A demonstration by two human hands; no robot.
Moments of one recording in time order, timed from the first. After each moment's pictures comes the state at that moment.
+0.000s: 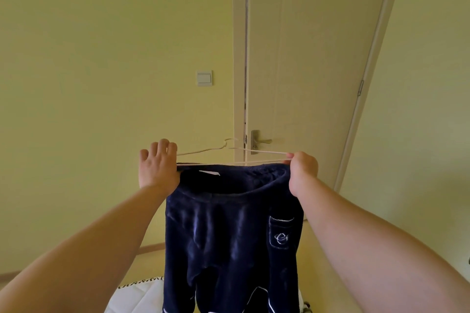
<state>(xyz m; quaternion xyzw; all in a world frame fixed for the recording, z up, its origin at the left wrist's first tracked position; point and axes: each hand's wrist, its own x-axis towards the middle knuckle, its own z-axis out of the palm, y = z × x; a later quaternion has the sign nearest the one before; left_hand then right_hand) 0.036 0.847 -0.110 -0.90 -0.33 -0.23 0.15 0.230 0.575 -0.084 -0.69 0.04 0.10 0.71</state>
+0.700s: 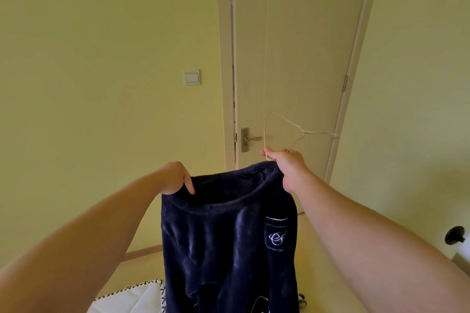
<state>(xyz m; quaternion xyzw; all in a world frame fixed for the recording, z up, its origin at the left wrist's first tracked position) 0.055 0.822 -0.088 -0.94 -0.26 0.03 -0.22 0.225 0.566 -0.091 -0.68 -0.04 0.19 0.71</state>
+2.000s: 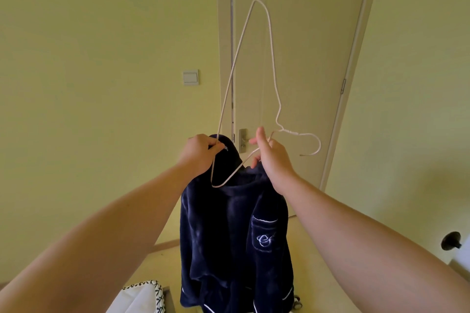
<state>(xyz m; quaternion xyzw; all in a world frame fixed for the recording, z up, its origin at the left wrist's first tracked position) 0.108 0.765 -0.060 -0.91 -0.17 -0.26 -0.29 0.176 0.573 -0.057 -0.74 -0.23 0.08 0.63</state>
